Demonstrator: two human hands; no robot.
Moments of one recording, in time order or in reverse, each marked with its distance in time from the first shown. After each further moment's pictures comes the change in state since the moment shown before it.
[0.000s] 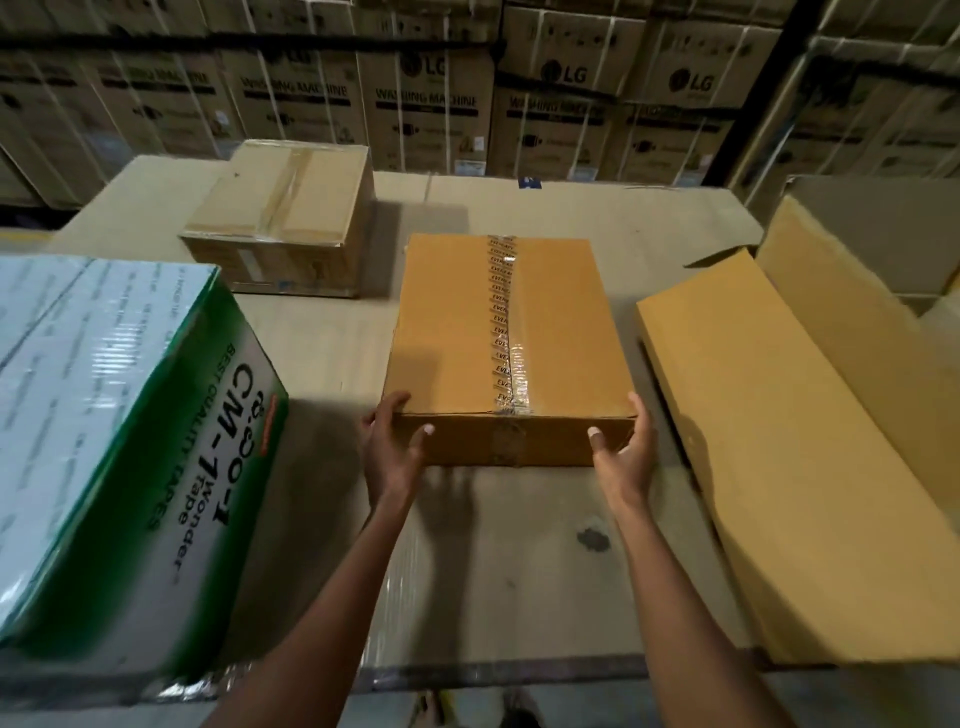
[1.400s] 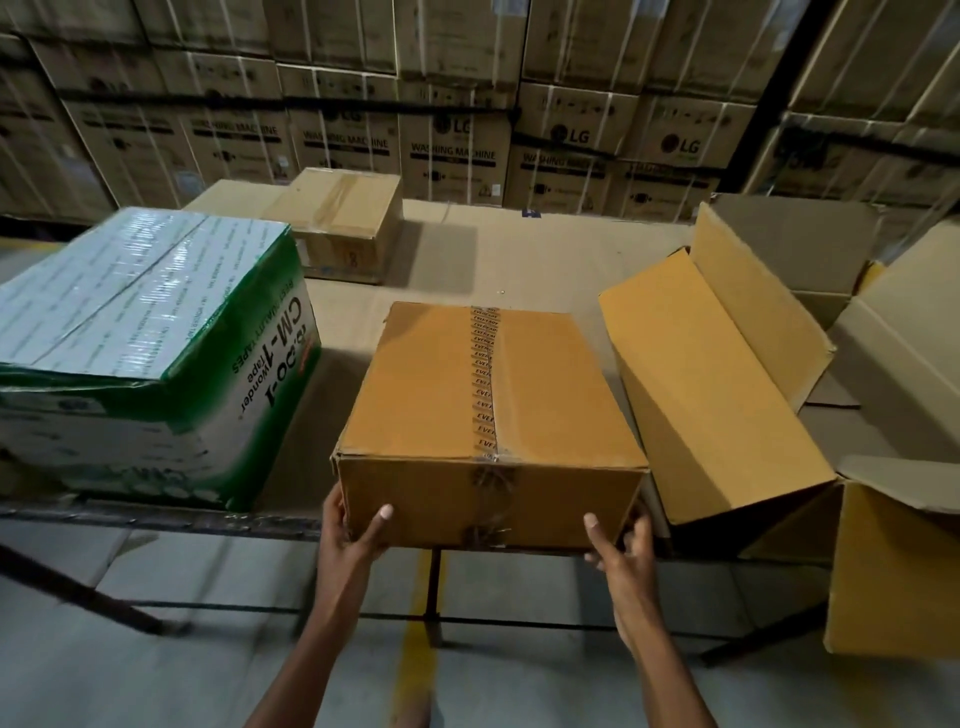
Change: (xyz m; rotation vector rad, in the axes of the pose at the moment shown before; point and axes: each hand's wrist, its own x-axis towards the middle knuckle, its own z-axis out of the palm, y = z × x) left_hand -0.297 -0.034 -0.115 -0.507 -0.110 -0.184; right_hand -0.225 0.075 -0.188 0.362 -0.277 0.220
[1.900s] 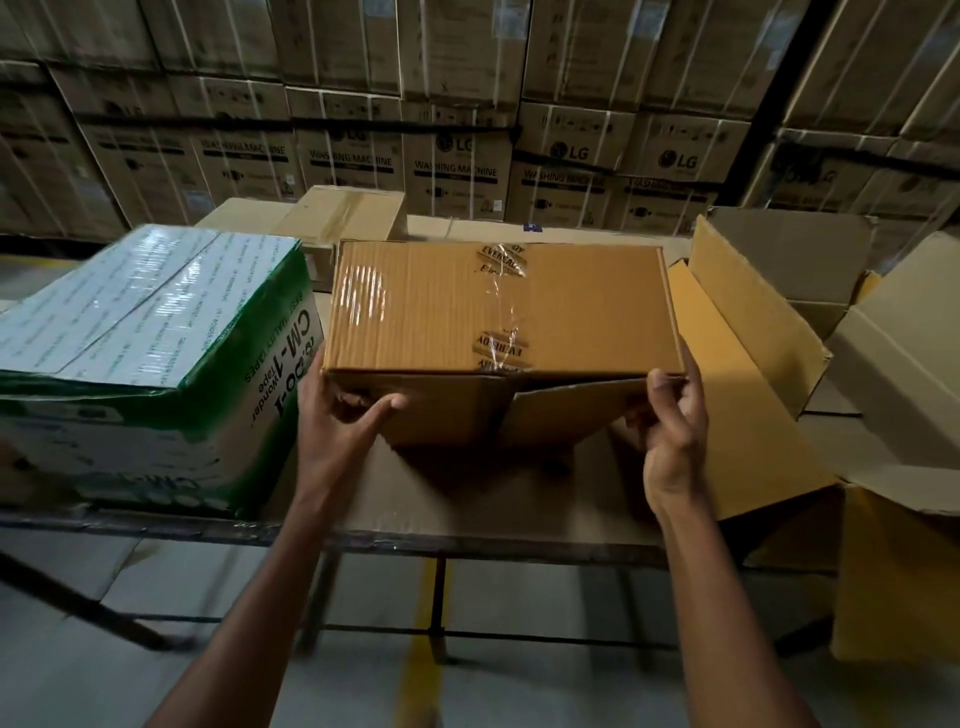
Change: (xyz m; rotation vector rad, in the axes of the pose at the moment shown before) left_hand 0.039 0.152 0.015 0.201 0.020 0.486; right_hand 0.016 -0.178 0.021 0.232 -0.065 -0.484
